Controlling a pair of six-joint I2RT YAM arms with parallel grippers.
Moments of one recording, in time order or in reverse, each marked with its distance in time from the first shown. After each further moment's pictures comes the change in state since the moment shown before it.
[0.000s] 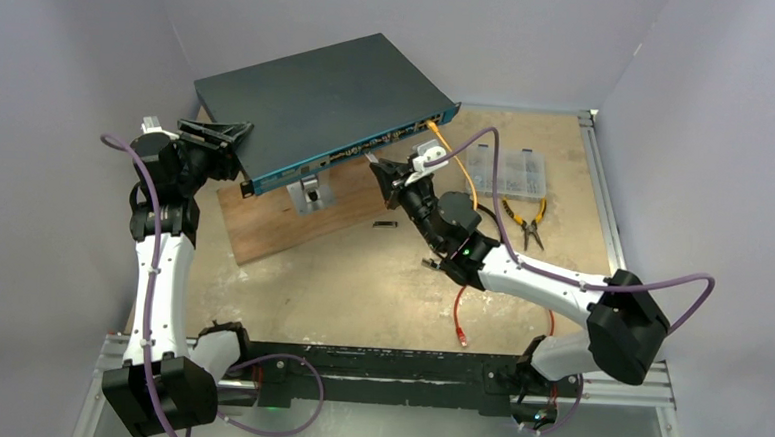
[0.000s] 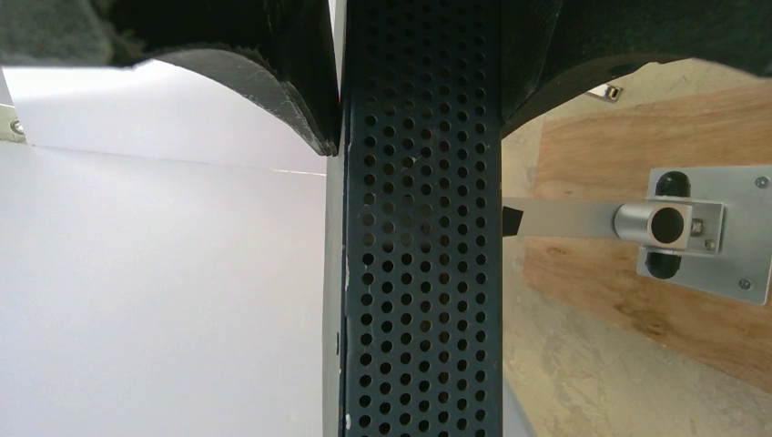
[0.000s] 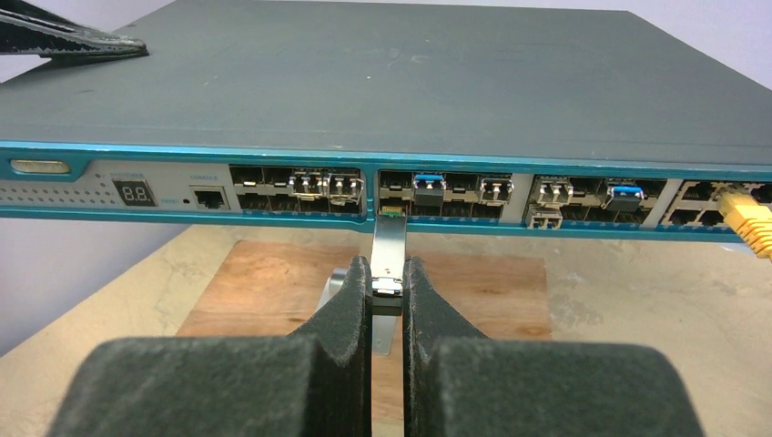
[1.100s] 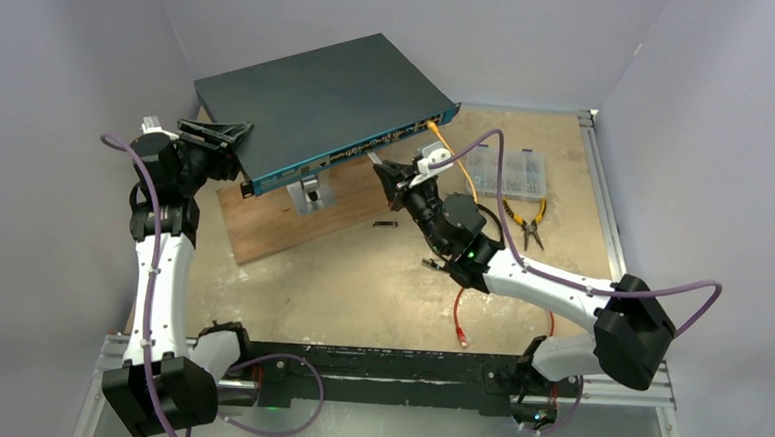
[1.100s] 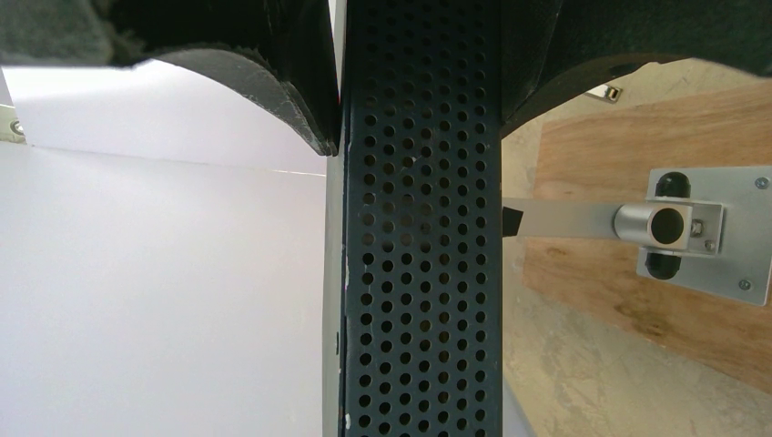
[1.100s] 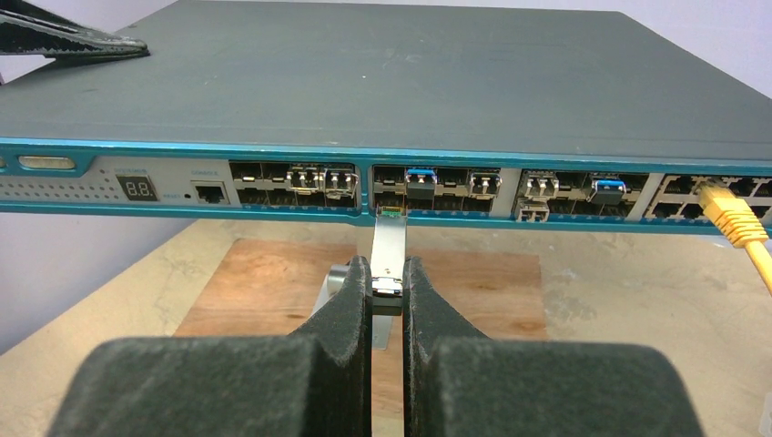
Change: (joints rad) left arm 0.001 0.000 0.000 0.000 0.000 0.000; right arm 0.000 -0.034 -0.019 -0.012 0.004 -0.001
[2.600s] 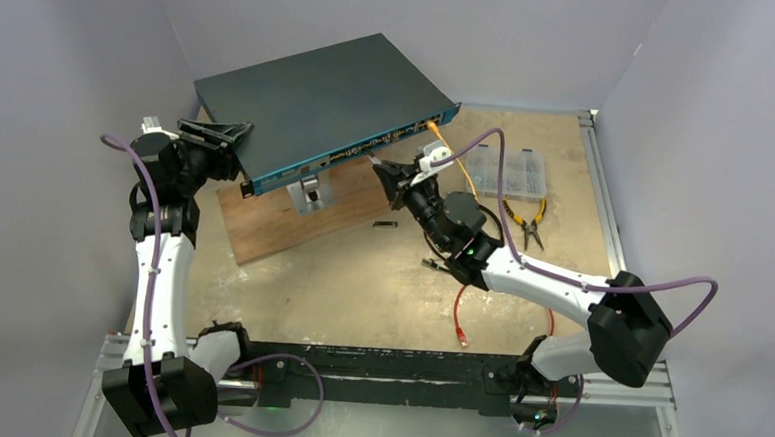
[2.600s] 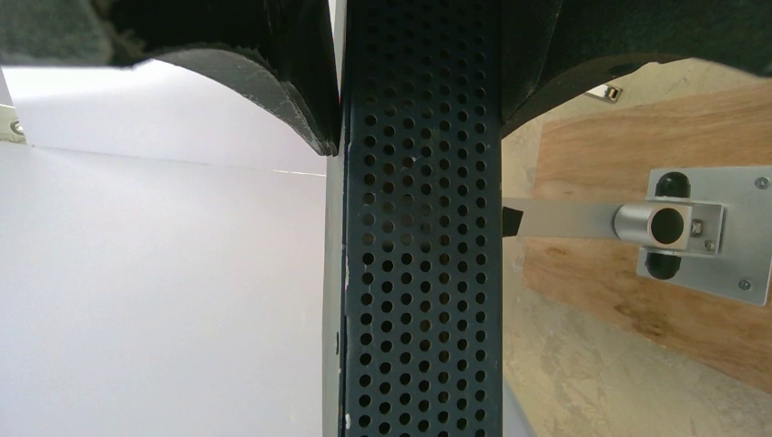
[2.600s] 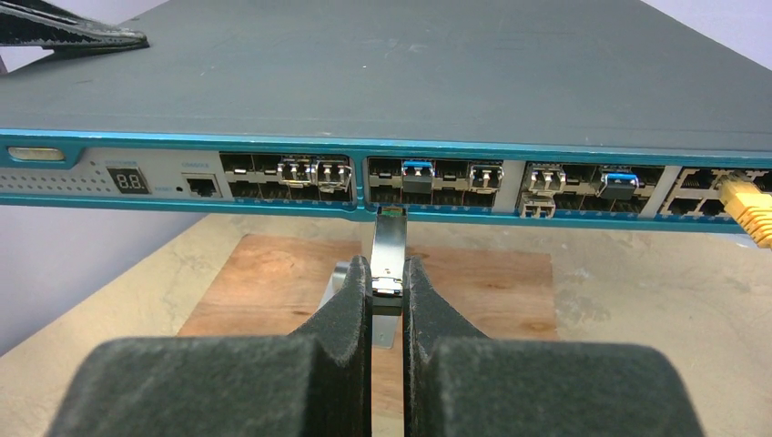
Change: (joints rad) left arm 0.000 0.000 0.000 0.000 0.000 0.000; right arm -0.034 0.023 -0.012 0.027 -0.062 0.031
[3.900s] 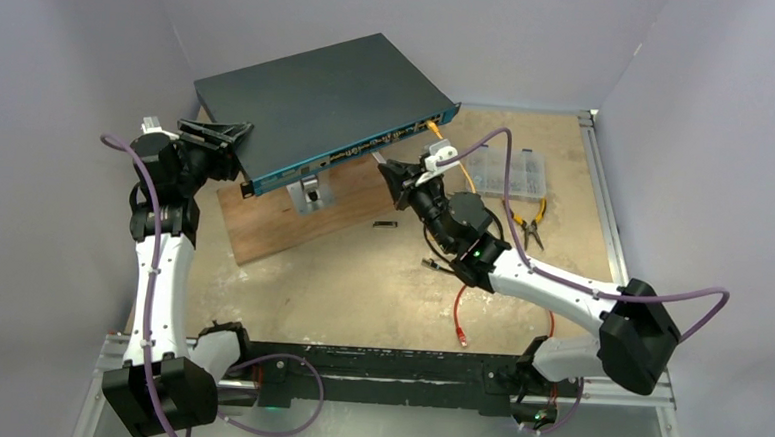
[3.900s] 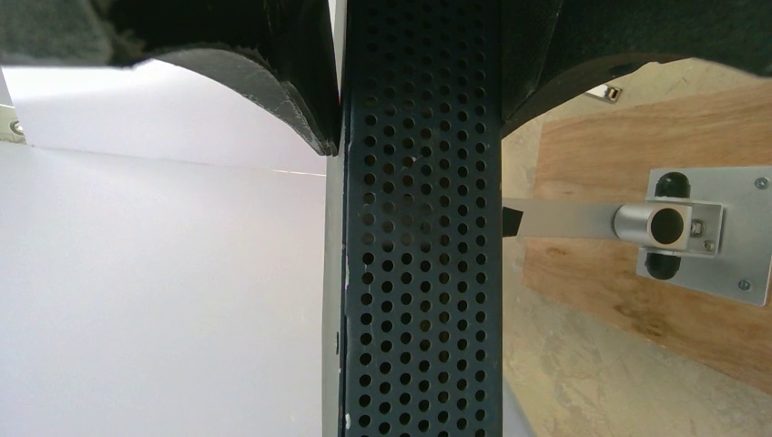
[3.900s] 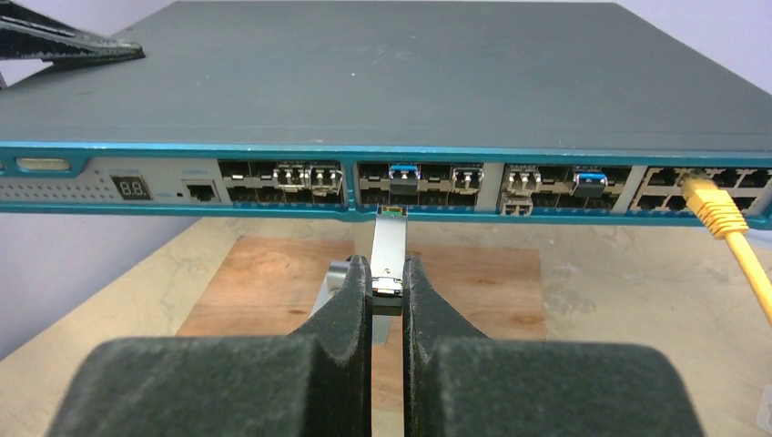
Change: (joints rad) left arm 0.000 -0.002 -0.001 0.000 -0.001 0.000; right arm 0.001 -0.054 0.000 -0.070 0.024 0.001
